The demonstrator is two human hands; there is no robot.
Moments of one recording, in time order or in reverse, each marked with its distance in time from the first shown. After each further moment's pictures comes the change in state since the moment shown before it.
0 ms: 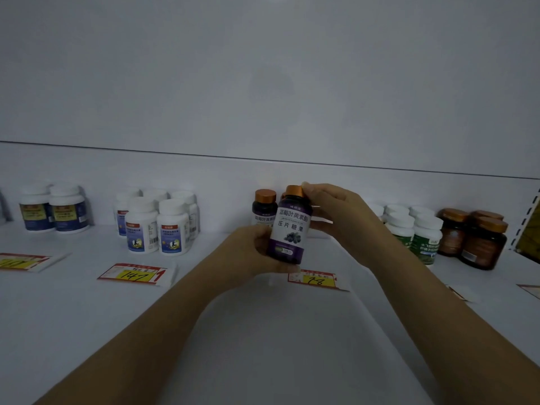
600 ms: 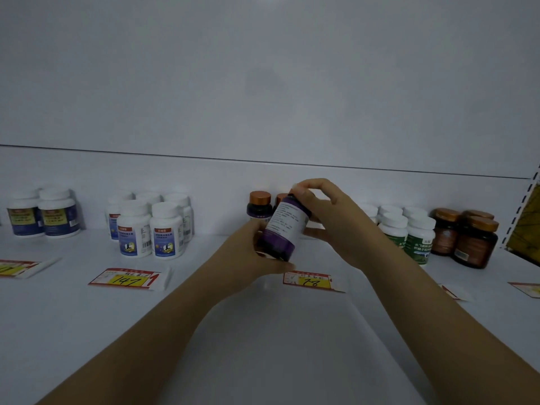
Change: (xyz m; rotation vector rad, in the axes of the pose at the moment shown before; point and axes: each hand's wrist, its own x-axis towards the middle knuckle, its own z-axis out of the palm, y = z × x) left_hand 0.001 0.007 0.009 0.081 0.100 -0.026; right_hand 0.001 -0.002 0.005 0.036 0.029 0.043
